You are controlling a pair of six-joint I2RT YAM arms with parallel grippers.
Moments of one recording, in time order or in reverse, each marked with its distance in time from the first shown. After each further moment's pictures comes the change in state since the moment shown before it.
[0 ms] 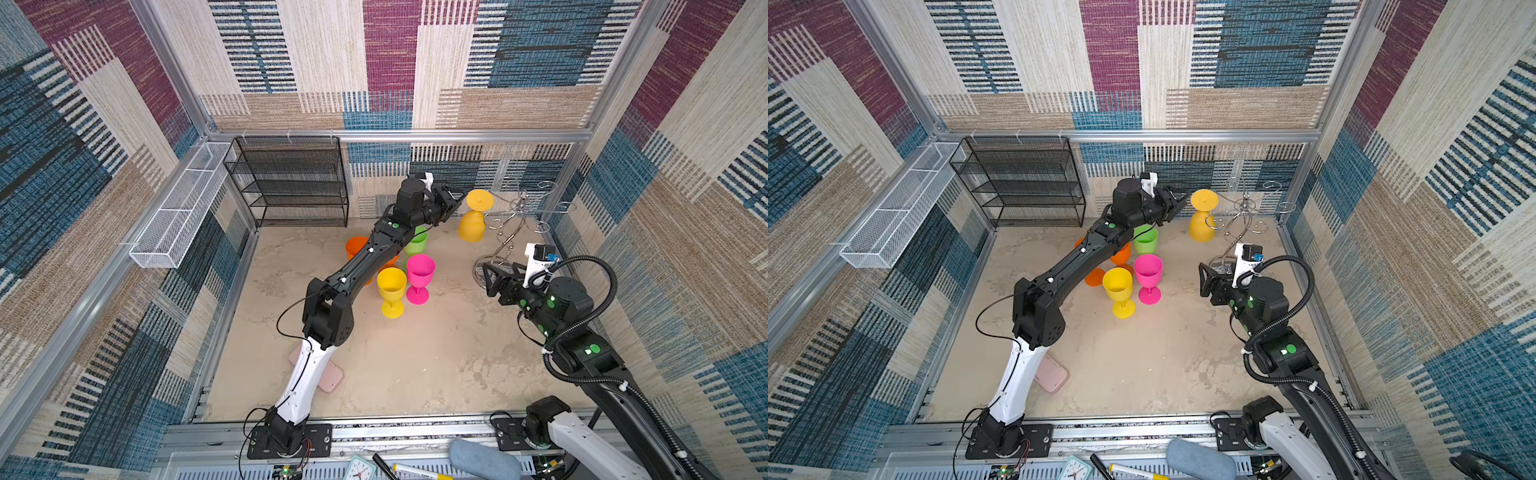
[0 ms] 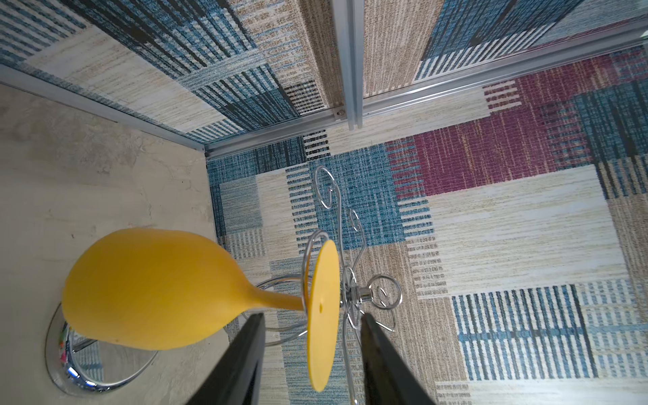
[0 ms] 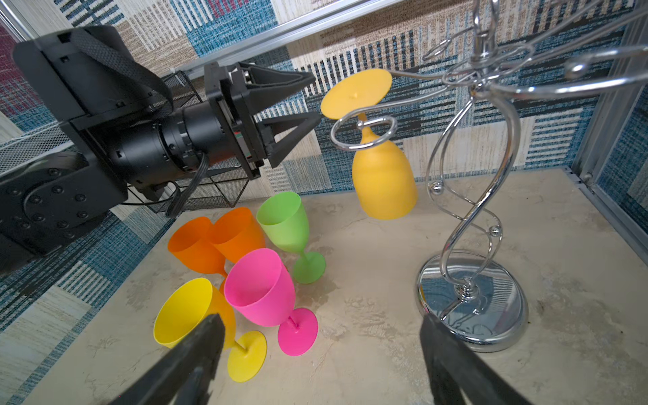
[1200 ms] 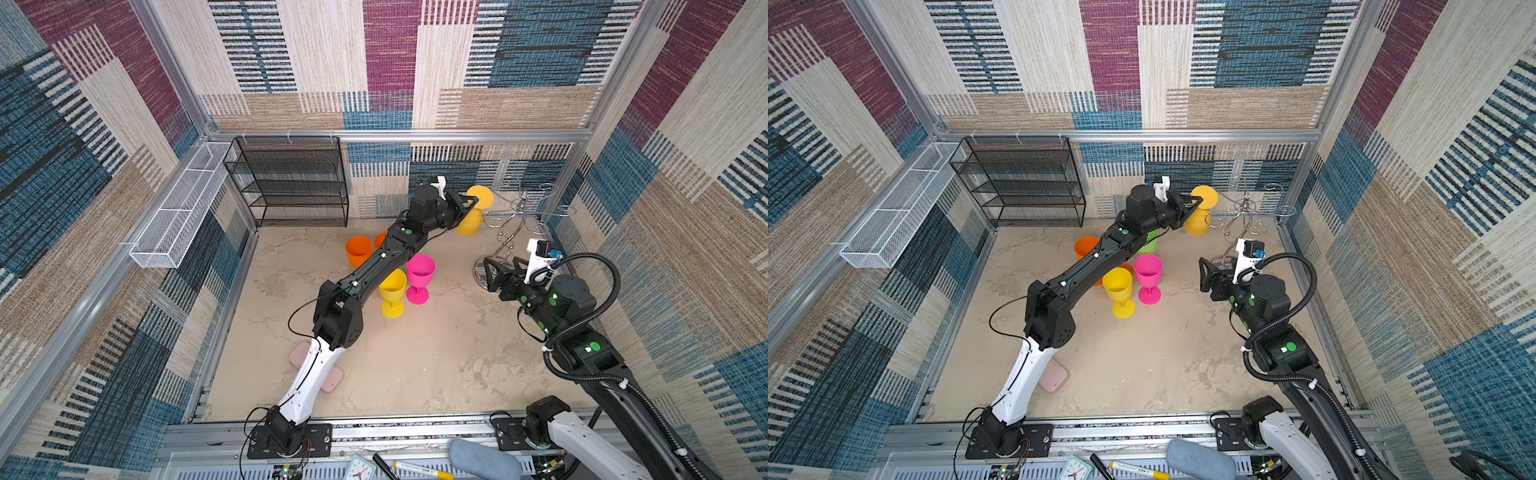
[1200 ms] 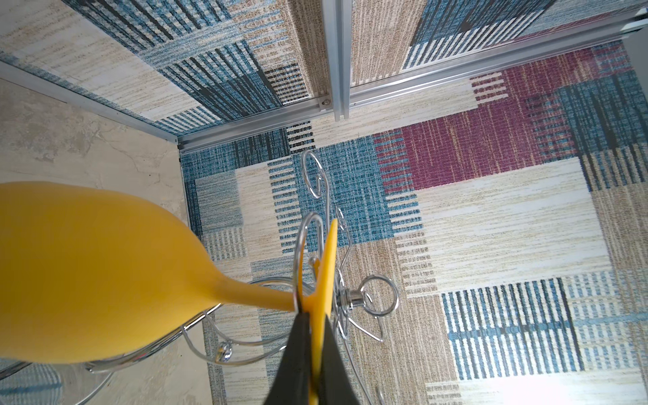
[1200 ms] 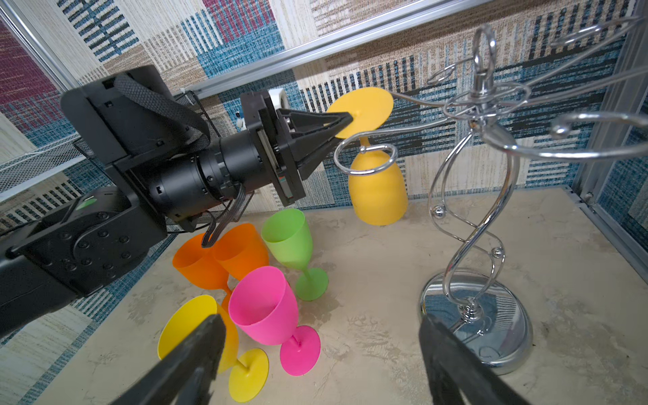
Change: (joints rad) left arm -0.054 0.060 0.073 0.073 -0.033 -0.043; right arm 0.000 0.017 0.019 0.045 0.005 -0.007
